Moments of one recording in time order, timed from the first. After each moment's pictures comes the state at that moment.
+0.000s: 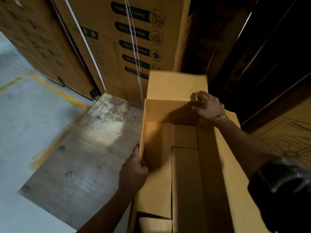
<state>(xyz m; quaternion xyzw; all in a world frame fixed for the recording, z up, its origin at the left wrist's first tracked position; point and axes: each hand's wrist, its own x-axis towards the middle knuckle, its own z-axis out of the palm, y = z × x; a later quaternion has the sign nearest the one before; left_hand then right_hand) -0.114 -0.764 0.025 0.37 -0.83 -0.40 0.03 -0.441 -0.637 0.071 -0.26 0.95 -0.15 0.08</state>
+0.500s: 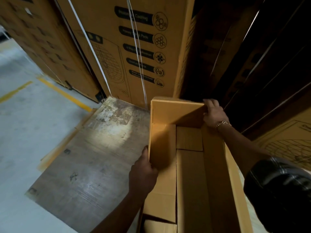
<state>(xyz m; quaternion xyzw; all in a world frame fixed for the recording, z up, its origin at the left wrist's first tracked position) -0.132 -0.750 0.031 0.38 -0.83 -0.41 0.03 -0.458 -0.633 0.030 -0.24 0.95 -0.18 0.10</state>
